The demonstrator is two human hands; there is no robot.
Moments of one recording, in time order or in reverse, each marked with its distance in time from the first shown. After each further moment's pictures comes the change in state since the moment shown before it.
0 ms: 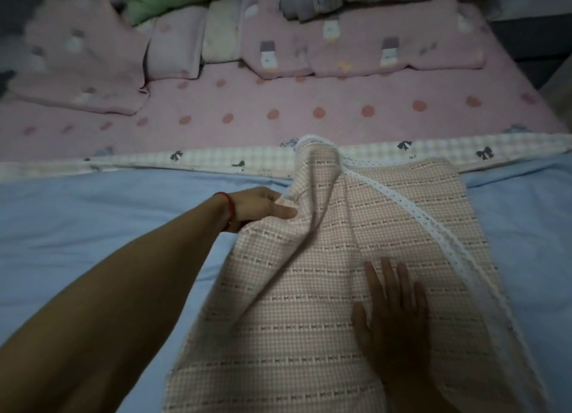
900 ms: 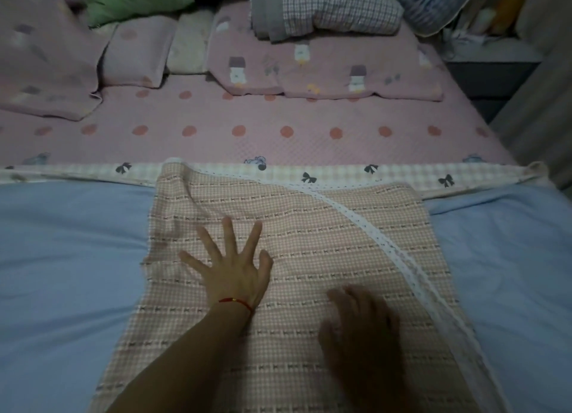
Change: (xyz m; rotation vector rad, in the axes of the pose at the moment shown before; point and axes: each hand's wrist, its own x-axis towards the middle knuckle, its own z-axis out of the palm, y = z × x) left_hand 0.084 -0.090 0.110 0.915 0.980 0.020; right_hand 0.048 0.004 -0.015 0.095 0.109 -0.041
